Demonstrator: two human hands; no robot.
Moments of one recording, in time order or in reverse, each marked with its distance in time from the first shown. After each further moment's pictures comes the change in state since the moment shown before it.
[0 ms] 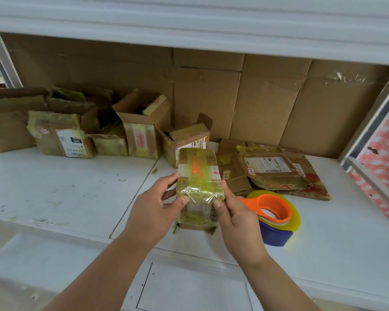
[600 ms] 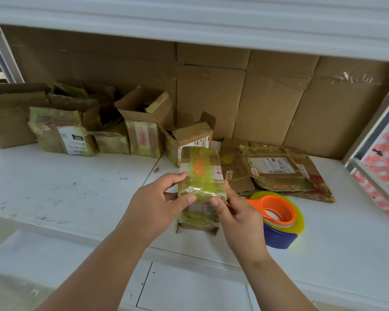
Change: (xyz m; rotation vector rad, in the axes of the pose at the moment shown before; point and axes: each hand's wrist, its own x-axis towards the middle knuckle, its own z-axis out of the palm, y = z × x) left_hand 0.006 0.008 -0.012 0.075 -0.047 -0.015; right_hand 0.004 -0.001 0.006 0.222 0.059 -0.035
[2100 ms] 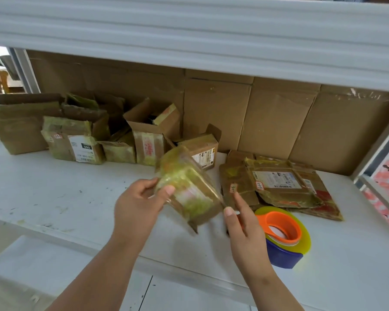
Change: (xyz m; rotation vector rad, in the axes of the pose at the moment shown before) left_hand 0.017 -0.014 -0.007 -0.315 0.408 -0.256; right_hand 0.006 -0.003 -0.003 -0.003 0.026 0.155
